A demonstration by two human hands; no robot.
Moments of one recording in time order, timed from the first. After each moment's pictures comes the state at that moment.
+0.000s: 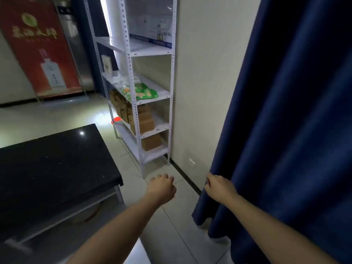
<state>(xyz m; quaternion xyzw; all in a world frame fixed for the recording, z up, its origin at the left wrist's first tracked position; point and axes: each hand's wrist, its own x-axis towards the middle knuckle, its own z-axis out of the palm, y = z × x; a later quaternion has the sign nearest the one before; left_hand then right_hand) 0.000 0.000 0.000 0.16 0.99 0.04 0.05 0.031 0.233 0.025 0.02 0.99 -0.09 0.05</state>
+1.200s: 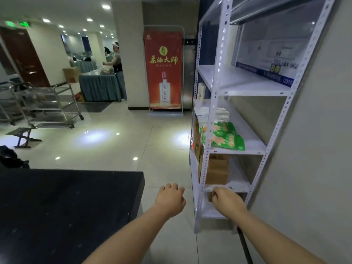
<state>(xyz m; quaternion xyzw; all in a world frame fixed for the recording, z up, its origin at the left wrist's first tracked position) -0.359 -0.133 0.024 -0.12 0.99 0.01 0.03 -0.468 0.065 0.032 -0.26 0.95 -0.13 0.07</state>
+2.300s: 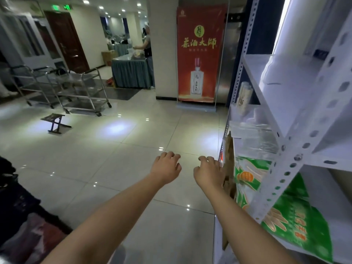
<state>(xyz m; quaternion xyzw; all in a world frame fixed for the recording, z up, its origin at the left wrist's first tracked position) -0.740 -0.442 0.053 -0.26 0.96 0.04 -0.06 -0.828 -0.292 0.059 -0.29 0.94 -0.20 0.00</state>
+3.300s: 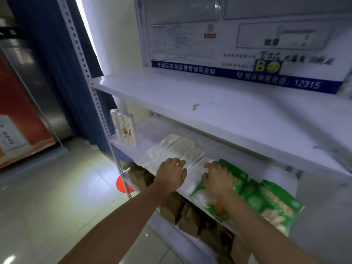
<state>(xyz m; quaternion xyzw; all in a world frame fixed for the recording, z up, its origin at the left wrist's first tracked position) -1.125 -0.440 0.044 0.38 0.91 0.08 -0.15 -1.025 -0.265 0.055 0.21 0.96 -0.15 -0.07</state>
